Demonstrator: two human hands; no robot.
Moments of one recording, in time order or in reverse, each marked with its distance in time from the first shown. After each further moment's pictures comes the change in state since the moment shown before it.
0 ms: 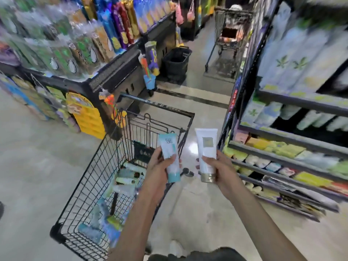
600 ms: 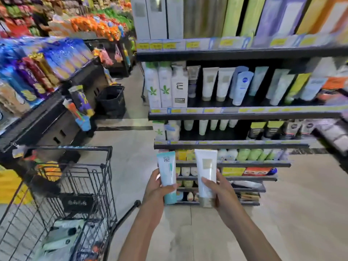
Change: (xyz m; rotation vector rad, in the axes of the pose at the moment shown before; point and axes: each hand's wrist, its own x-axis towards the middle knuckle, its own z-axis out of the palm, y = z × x) left_hand -0.066 -0.136 0.258 0.241 -0.377 -0.067; right_hand -0.146 -0.063 -0.266 0.126 0.293 -0.225
